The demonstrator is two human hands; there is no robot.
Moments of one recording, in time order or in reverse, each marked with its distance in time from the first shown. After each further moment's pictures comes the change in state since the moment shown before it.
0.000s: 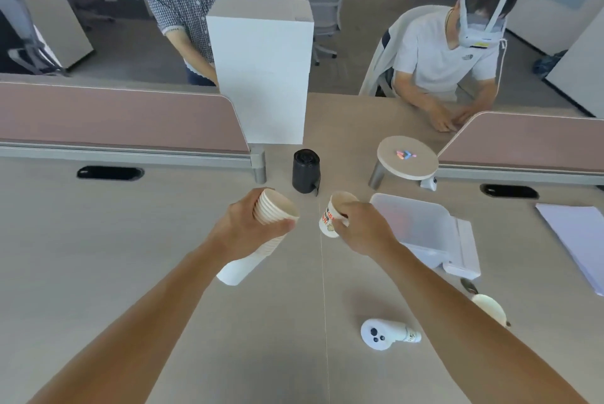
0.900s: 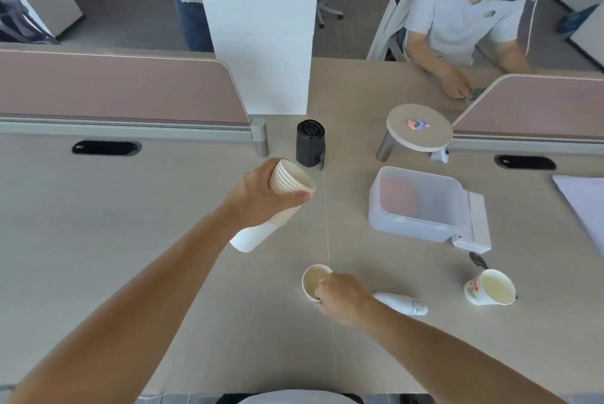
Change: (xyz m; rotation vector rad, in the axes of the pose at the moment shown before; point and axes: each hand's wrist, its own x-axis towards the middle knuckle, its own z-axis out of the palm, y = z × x) left_hand 0.035 0.001 0.015 0.054 -0.056 0.019; right_hand -0.076 0.019 0.145 -0.481 -0.604 -0.311
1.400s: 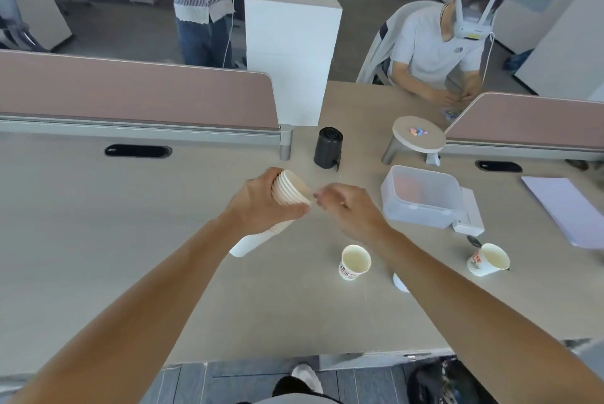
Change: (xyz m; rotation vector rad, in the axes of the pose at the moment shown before) left_hand -0.110 -0.059 -0.092 0.044 -0.006 0.095; right_hand -0.049 -0.111 -0.161 0.910 0.717 0.143
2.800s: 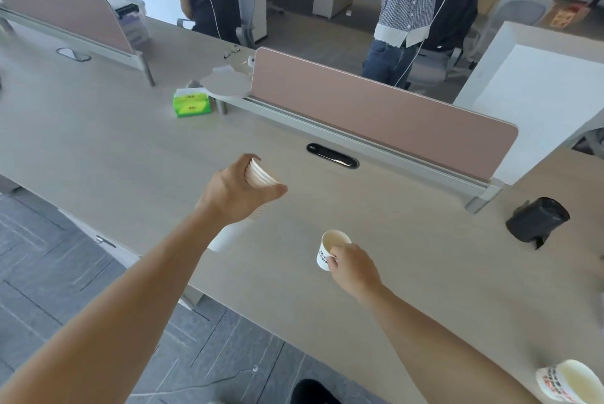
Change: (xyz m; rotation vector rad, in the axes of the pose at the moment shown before) left_hand -0.142 -0.278 -0.315 -0.019 0.560 -0.422; right_hand 0.053 -0.150 0.387 -0.589 -0.325 -0.268
